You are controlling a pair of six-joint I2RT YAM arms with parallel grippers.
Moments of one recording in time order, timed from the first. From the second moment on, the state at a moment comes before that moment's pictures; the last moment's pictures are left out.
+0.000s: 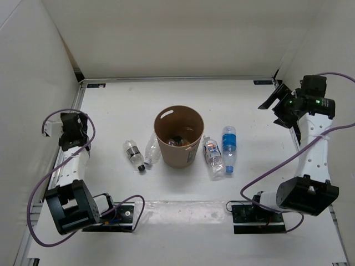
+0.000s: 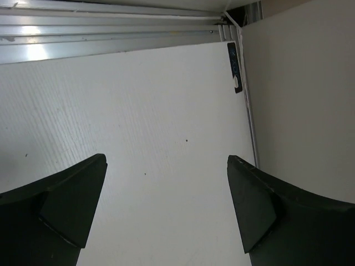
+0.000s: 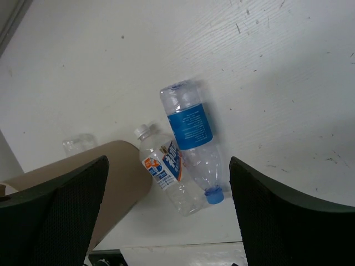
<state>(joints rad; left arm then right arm) 0.32 1.18 0.71 -0.03 -0.37 -1.10 -0.24 1.34 1.51 -1.07 -0.28 0.46</state>
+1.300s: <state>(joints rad) 0.32 1.15 0.67 -0.08 -0.04 -0.59 0.09 1.75 1.49 -1.12 -0.20 0.42</state>
